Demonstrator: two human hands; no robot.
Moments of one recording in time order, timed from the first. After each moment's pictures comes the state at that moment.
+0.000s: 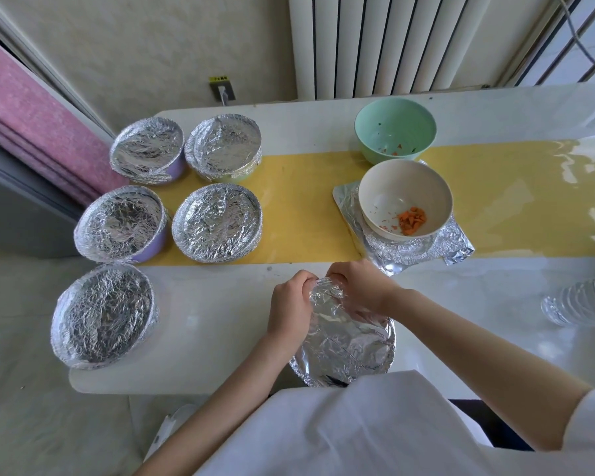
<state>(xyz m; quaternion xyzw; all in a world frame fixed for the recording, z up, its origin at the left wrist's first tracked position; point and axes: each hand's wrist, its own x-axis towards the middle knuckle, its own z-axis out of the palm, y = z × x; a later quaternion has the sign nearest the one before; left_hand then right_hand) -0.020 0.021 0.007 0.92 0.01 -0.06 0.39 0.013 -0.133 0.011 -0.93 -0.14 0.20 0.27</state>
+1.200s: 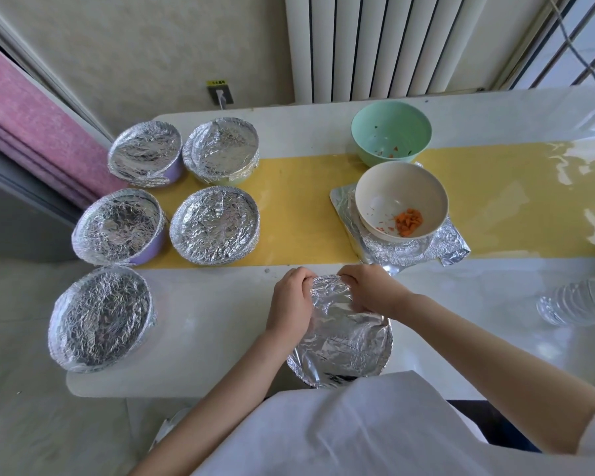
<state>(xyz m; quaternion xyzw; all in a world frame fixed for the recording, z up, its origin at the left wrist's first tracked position) -0.013 0.018 0.012 0.92 -0.02 -0.05 0.38 0.004 -0.144 0.023 -0.94 -0.06 0.22 0.26</state>
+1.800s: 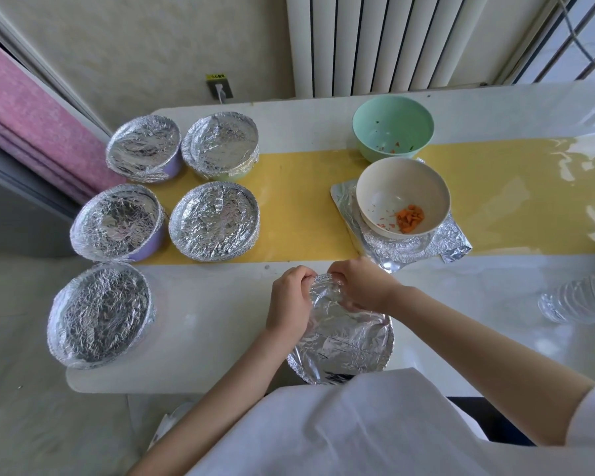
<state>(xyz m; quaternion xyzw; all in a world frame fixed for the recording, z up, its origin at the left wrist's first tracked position) -0.014 0.019 0.009 0.92 0.00 -0.03 0.39 0.012 -0.135 0.016 -0.94 -0.14 0.22 0.22</state>
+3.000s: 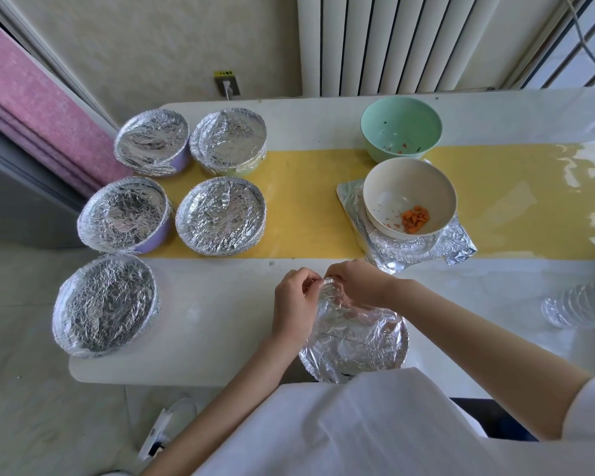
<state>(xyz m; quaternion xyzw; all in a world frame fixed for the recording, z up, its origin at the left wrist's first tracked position) -0.027 0.018 0.002 0.89 0.03 -0.01 0.46 0.017 -0.127 0.015 -0.93 -0.18 0.28 0.16</state>
